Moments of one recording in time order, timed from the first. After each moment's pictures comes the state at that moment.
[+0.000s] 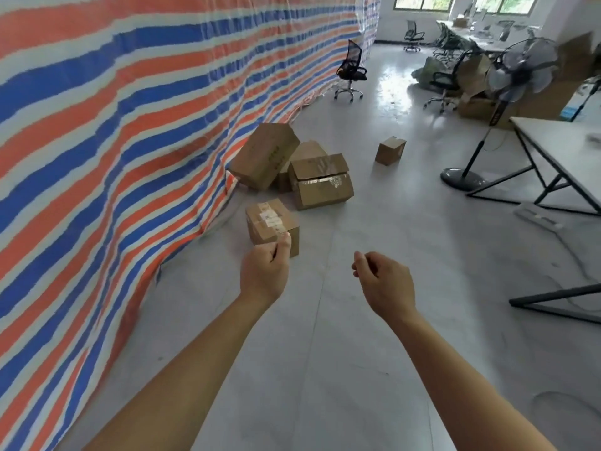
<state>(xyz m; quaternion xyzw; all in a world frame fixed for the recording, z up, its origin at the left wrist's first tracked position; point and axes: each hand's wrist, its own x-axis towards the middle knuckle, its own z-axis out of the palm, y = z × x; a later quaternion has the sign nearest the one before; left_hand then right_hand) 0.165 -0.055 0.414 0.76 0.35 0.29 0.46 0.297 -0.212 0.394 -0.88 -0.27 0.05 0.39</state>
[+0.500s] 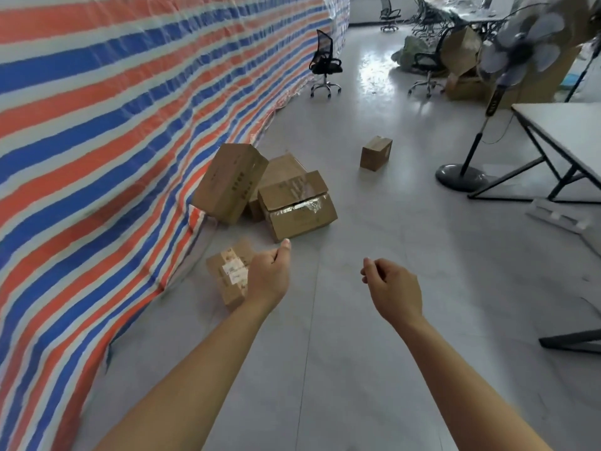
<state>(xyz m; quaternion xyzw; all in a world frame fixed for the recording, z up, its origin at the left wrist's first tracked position) 0.598 0.083 0.399 0.76 0.39 0.24 0.46 0.715 -0.086 0.347 -0.88 -0.17 0.07 0.43</state>
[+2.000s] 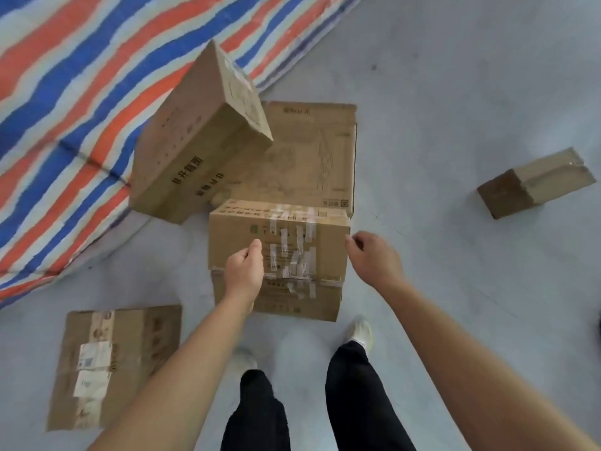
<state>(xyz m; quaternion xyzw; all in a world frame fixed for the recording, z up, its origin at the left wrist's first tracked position) 1.528 0.750 0.078 0.42 0.72 0.19 0.51 1.749 0.689 0.075 -0.84 -0.41 0.34 0.12</state>
